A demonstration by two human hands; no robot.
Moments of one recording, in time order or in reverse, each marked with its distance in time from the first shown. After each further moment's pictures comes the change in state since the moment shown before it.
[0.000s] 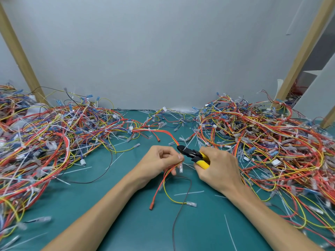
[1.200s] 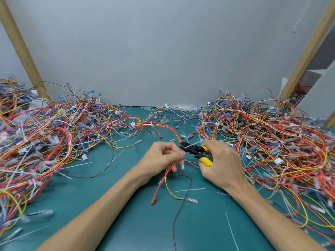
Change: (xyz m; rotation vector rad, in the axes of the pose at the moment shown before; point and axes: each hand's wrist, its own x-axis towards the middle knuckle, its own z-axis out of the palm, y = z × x) left_hand 0.000 0.004 0.005 0.053 0.089 -0.031; right_hand 0.002 0.003 -0.001 0.000 0.025 -0.066
